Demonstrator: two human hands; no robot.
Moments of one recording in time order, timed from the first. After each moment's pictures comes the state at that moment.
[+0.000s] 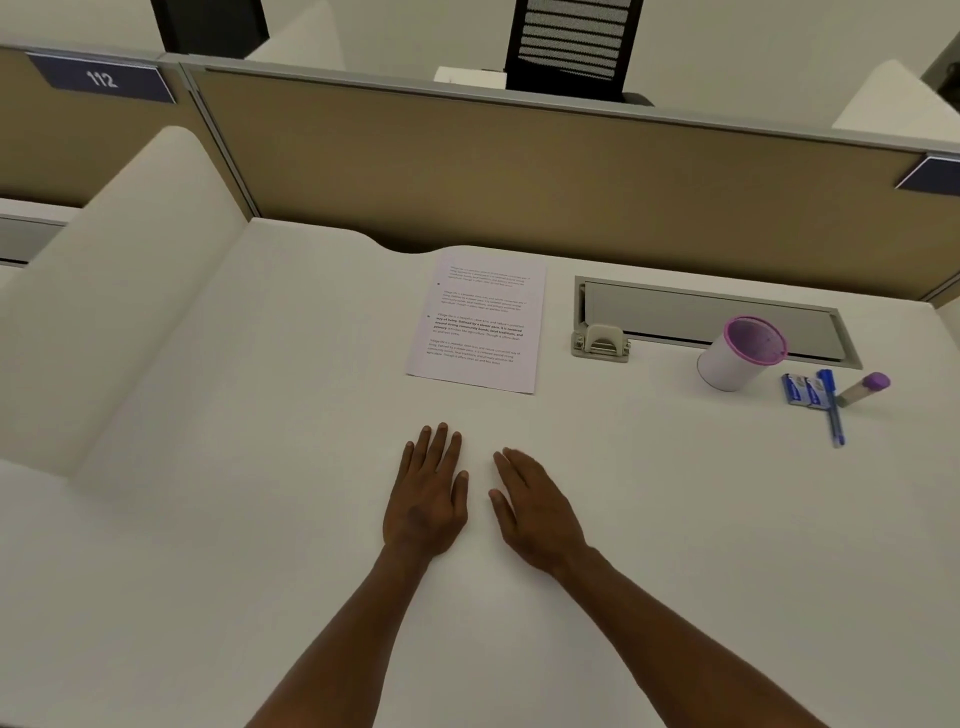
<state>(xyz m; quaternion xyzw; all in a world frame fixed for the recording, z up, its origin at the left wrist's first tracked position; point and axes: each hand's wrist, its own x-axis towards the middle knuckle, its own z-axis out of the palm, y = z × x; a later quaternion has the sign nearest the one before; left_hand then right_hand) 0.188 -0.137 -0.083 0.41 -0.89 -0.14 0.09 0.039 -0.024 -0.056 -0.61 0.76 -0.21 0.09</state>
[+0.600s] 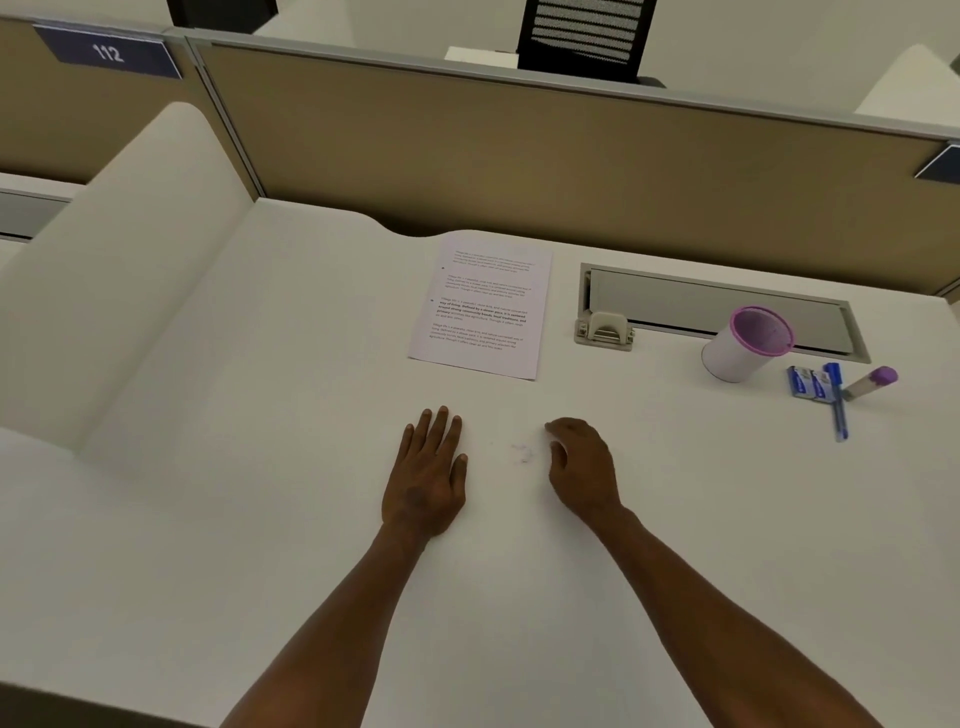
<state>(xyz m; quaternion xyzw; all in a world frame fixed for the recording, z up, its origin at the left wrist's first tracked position) 0.187 -0.135 -0.079 0.41 -0.89 -0.15 0.09 -0.022 -0.026 -0.039 -0.48 0.82 -0.29 0.11</state>
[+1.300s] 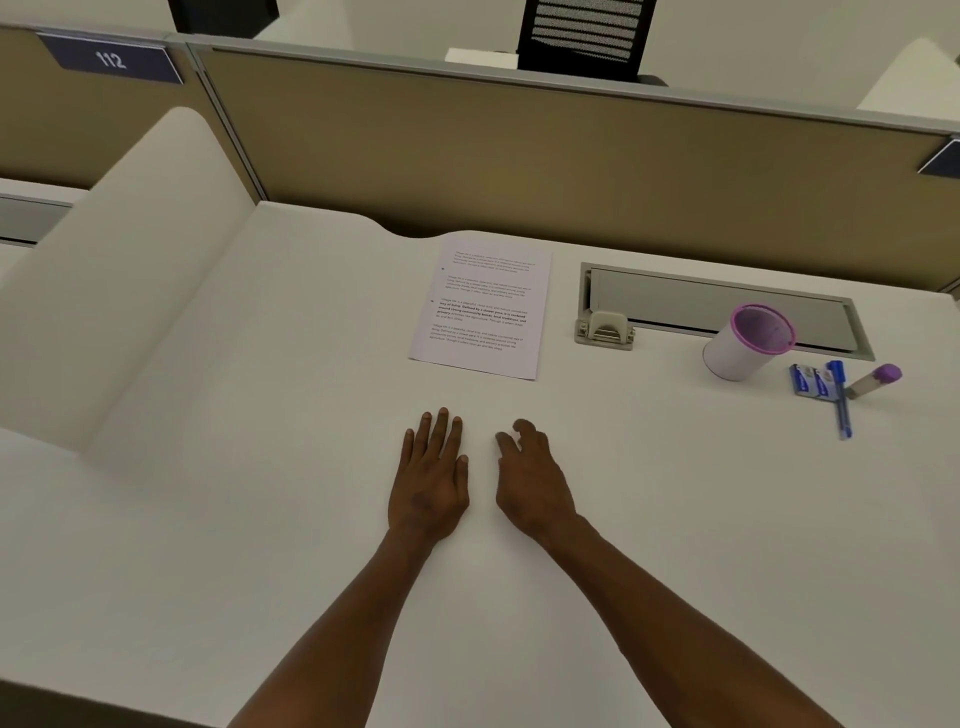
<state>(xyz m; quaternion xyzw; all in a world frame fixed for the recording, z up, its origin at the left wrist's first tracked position) 0.183 -0.127 -0.082 0.43 -0.89 -0.13 0.09 0.038 -0.044 -0.040 -0.56 0.81 -0.16 0.12</state>
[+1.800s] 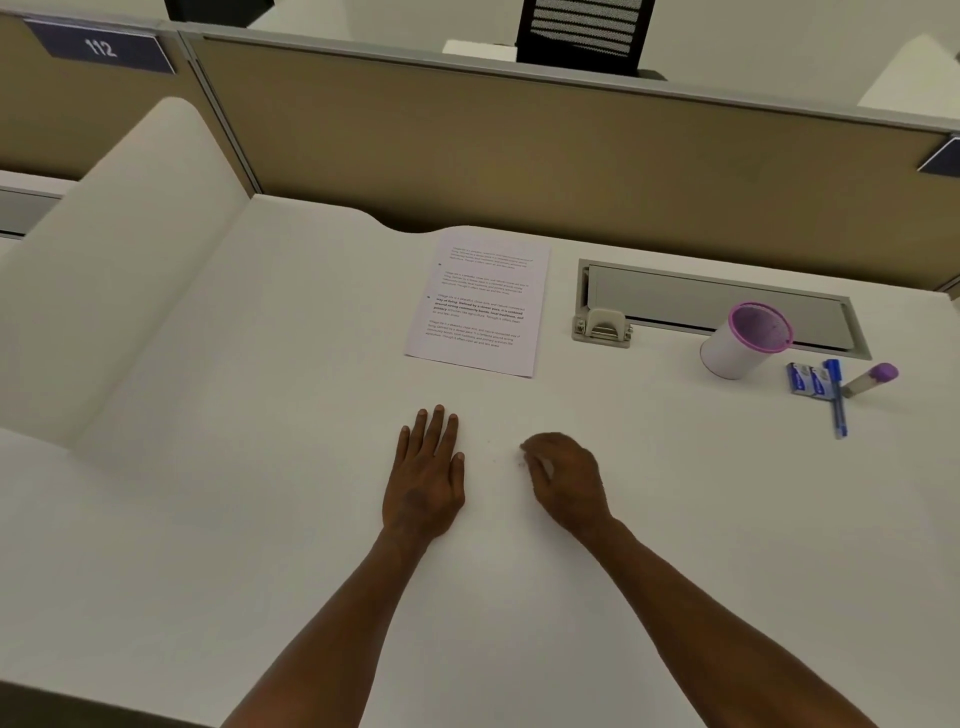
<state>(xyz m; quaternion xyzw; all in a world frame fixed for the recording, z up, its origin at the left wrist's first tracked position) 0.184 -0.127 -0.085 0.43 -0.89 -0.14 0.10 -0.006 -0.018 -0.040 -0.55 0.75 -0.36 0.07</state>
